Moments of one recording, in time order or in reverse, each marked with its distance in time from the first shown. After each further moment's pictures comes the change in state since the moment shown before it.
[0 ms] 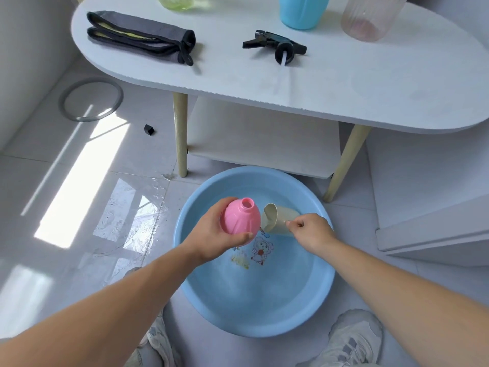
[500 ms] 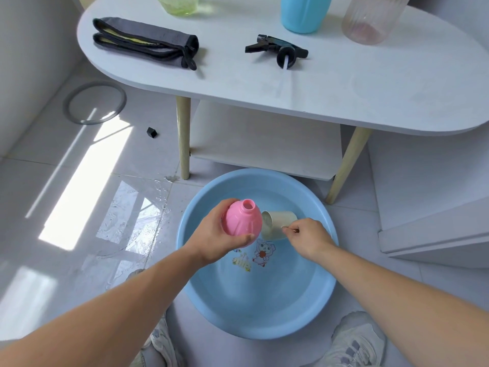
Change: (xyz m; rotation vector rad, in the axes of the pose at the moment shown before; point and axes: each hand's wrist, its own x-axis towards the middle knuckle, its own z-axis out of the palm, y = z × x) left_hand -0.002 0.002 -0.001 -0.011 0.011 0.003; right_hand -0.008 -0.007 0.008 -0.022 -0.037 -0.033
